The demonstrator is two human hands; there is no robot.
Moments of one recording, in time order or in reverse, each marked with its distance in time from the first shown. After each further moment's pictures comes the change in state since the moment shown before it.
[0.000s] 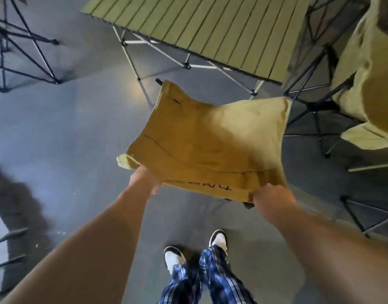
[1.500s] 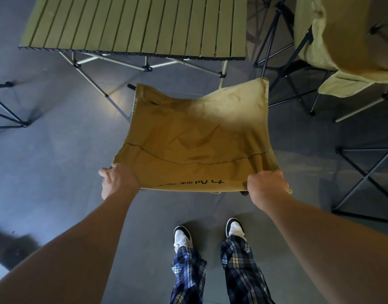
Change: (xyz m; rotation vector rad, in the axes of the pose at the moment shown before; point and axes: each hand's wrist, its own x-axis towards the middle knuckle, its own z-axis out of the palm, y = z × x) left_hand 0.028 0.035 -0.008 0.873 0.407 0.329; right_hand 0.010 -0.010 0.022 0.245 -0.106 0.230
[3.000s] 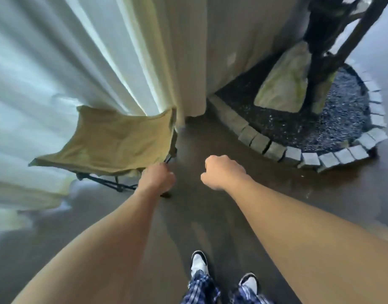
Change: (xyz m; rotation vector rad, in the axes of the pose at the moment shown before) left_hand -0.712 -0.589 0.348 -1.238 0.170 -1.488; right_hand -0.711 -0.283 0.453 -1.331 0.138 -1.725
